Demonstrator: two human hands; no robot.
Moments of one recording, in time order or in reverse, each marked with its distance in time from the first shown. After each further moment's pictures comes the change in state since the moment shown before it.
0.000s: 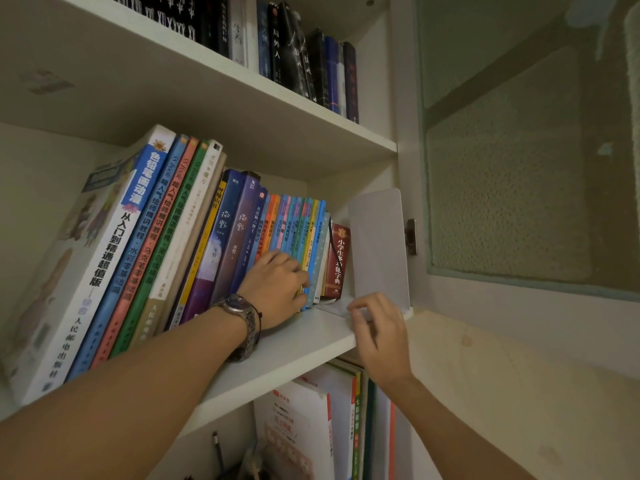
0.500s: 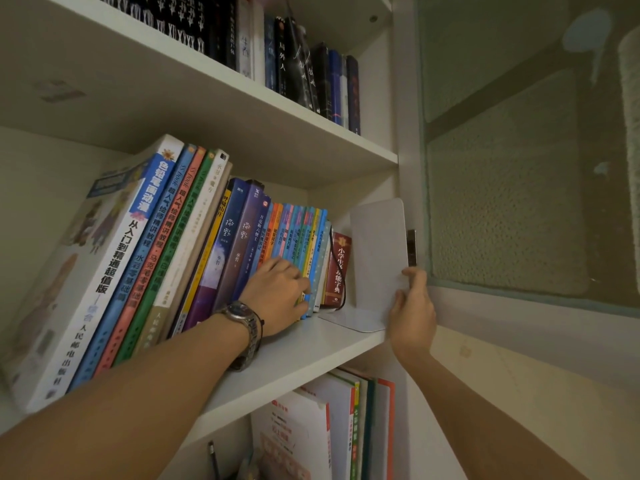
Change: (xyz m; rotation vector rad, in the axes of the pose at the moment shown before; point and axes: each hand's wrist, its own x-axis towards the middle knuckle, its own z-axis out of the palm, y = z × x) left_hand 0.001 -0.002 0.000 -0.003 0.013 -0.003; right_hand 0.045 0.017 -0.019 -0.256 0.177 0.505
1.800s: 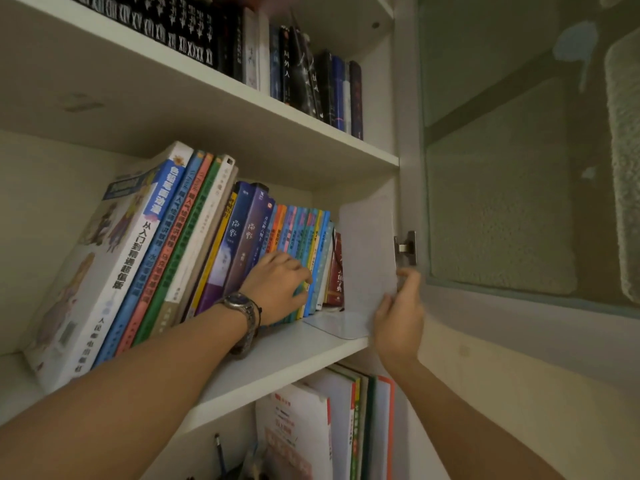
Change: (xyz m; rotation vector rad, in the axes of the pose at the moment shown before) left_hand 0.002 -0.009 -0.006 -0.056 0.025 0.001; right_hand -0.026 -0.032 -0.012 0.113 -0.043 -0.005
